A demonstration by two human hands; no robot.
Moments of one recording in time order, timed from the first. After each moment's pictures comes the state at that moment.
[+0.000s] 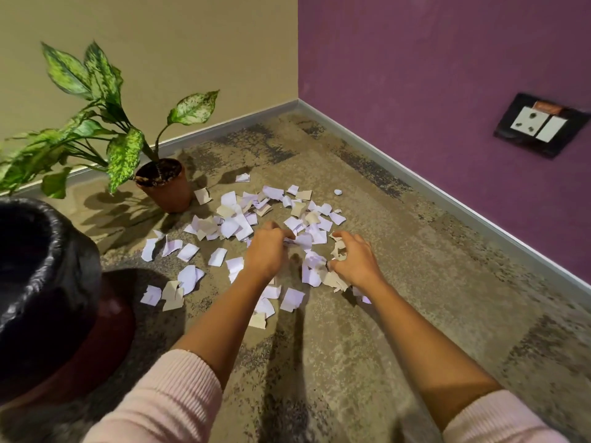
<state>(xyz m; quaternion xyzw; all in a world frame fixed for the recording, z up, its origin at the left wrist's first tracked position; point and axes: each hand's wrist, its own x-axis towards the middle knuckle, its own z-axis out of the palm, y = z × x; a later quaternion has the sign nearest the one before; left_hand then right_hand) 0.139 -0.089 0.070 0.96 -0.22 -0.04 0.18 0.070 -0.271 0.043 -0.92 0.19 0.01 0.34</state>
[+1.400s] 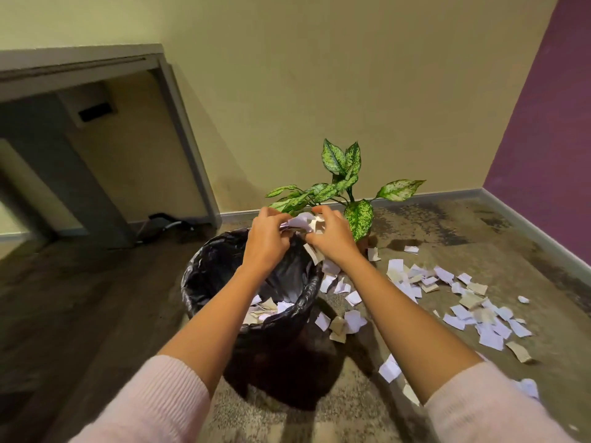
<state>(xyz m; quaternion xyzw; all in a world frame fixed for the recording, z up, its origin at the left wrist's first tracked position) 0.118 0.241 0.272 0.95 0.04 0.20 0.23 0.169 0.097 0.256 -0.88 -0.14 -0.05 0.45</state>
